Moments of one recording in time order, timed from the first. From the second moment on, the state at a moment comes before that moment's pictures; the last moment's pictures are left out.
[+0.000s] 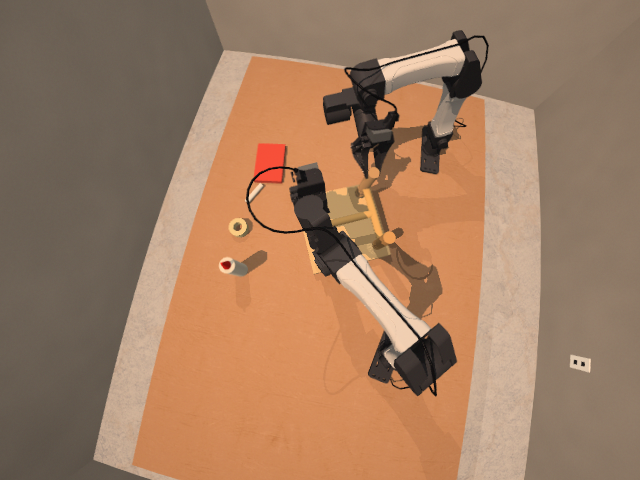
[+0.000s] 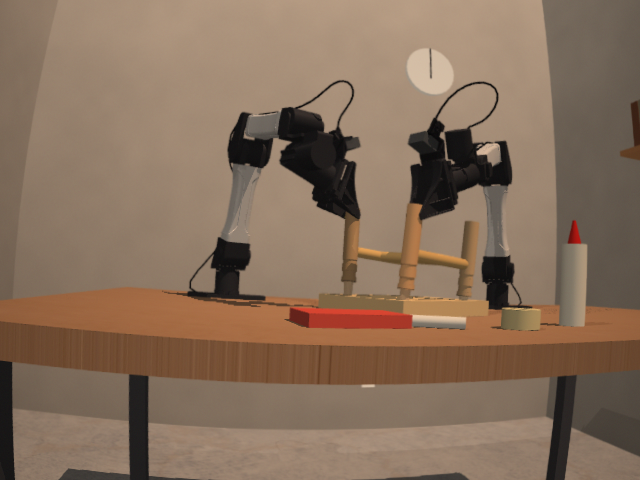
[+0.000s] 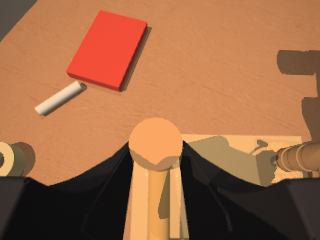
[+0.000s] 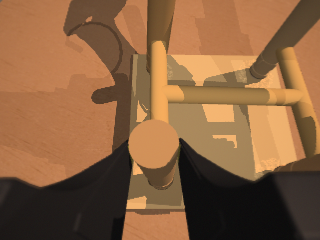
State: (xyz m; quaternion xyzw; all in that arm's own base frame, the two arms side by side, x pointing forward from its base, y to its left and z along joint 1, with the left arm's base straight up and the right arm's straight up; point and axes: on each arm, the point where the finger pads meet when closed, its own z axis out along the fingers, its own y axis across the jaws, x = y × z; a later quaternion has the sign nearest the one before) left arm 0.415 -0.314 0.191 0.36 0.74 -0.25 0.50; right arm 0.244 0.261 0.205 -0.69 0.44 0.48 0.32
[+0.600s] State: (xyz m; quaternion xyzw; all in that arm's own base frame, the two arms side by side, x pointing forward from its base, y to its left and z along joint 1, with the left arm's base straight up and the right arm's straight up) left arm 0.415 -0.314 0.191 0.36 0.74 -0.25 0.50; right arm 0.244 0.261 0.205 -0.69 0.44 0.48 0.32
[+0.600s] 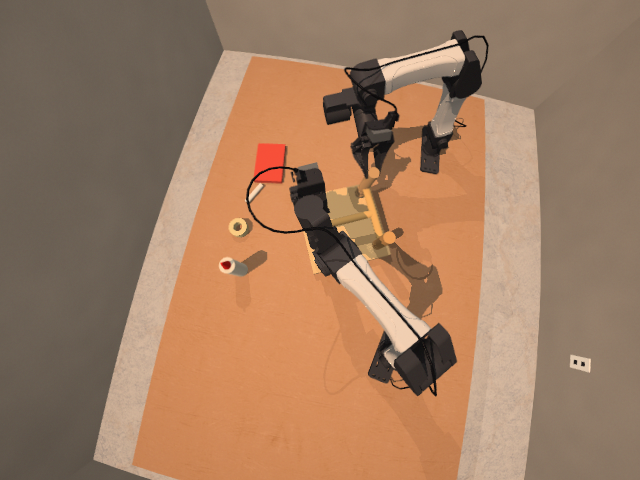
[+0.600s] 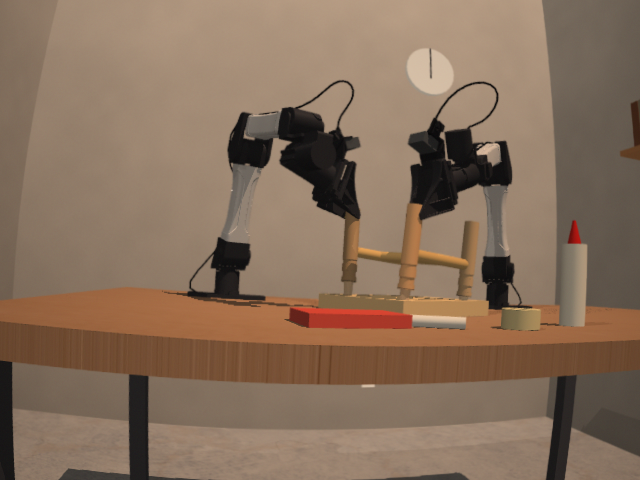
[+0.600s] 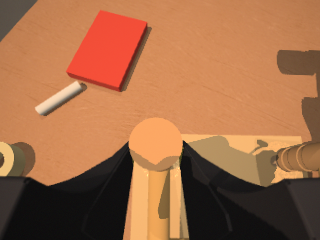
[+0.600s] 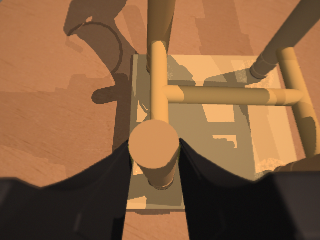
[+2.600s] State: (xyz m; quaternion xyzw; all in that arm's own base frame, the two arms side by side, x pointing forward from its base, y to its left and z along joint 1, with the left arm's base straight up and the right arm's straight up) left arm 0.415 -0.314 0.191 0.36 0.74 -0.25 0.50; right arm 0.245 0.262 0.206 -0.69 0.44 0.48 0.32
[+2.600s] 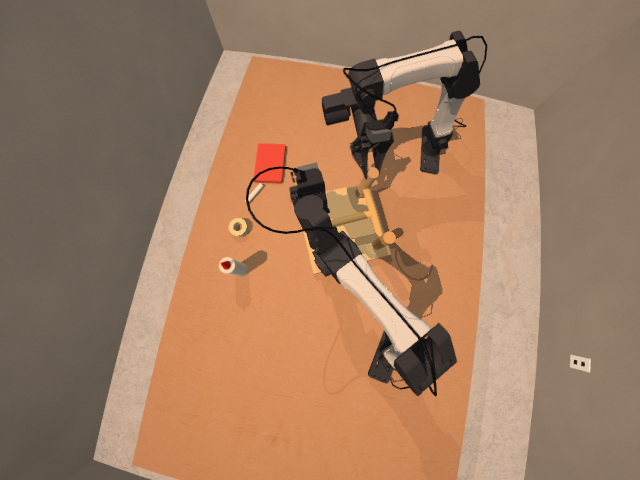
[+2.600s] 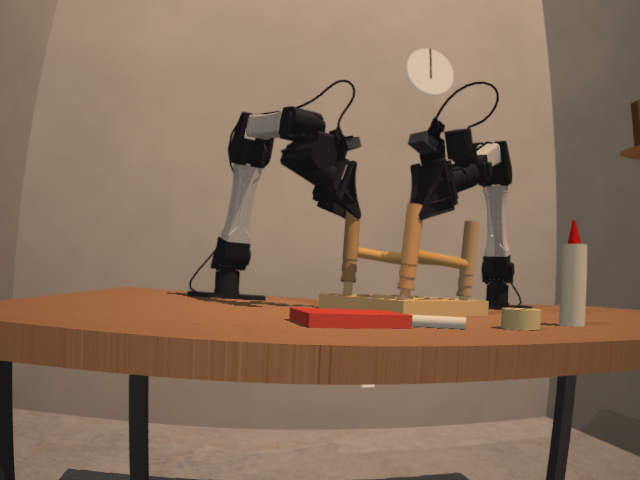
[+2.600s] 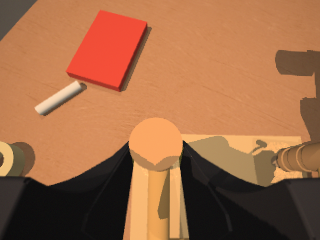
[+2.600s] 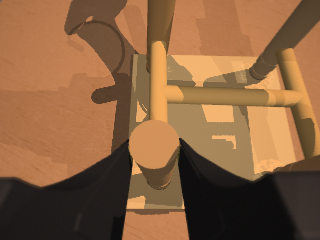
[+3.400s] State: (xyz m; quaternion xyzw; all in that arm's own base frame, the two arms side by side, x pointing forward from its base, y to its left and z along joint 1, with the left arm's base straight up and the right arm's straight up) left arm 0.411 -0.318 0.190 0.37 0.74 -0.25 0.50; right arm 0.254 0.263 0.204 -0.69 0.45 0.48 0.30
